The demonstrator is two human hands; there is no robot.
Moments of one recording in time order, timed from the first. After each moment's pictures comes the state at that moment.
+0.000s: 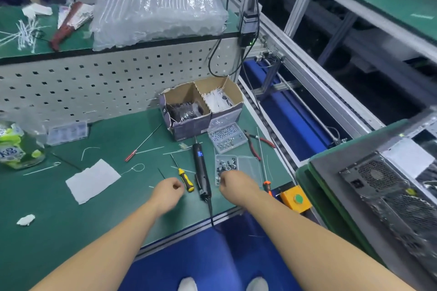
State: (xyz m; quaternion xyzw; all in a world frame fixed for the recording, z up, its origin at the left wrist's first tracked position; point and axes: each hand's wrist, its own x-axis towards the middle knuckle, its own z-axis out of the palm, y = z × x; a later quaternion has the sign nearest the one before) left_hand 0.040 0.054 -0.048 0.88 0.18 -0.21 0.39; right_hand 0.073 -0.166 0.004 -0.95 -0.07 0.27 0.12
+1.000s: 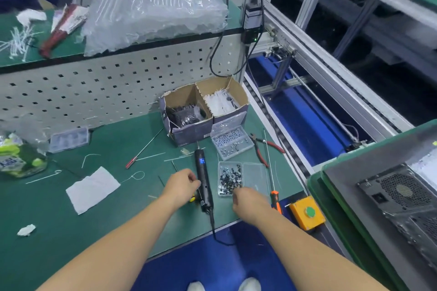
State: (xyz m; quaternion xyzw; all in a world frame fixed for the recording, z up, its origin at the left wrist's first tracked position) left_hand 0.102 0.023 -0.065 0.91 0.15 -0.20 0.34; right_hand 0.084 -0.198 -0.038 -0.94 -0.06 0.32 0.08
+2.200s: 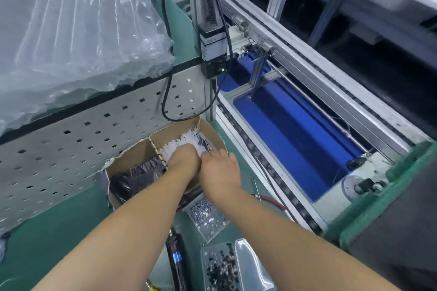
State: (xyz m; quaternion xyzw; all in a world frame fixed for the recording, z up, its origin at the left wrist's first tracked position) left_hand 0.435 -0.064 -0.057 0.95 0.09 -0.25 0.14; right_hand 0.360 -0.163 -0.012 -0.99 -0.05 0.09 0.12
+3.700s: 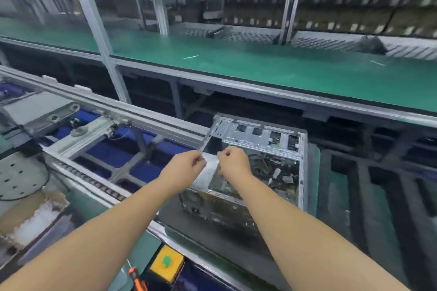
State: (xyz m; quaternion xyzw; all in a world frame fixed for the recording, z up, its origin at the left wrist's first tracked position) left_hand 0.138 -0.451 0.160 0.87 -0.39 -0.09 0.27; right_hand 0.045 -0.591 0.159 -0.77 0.38 -0.13 0.49
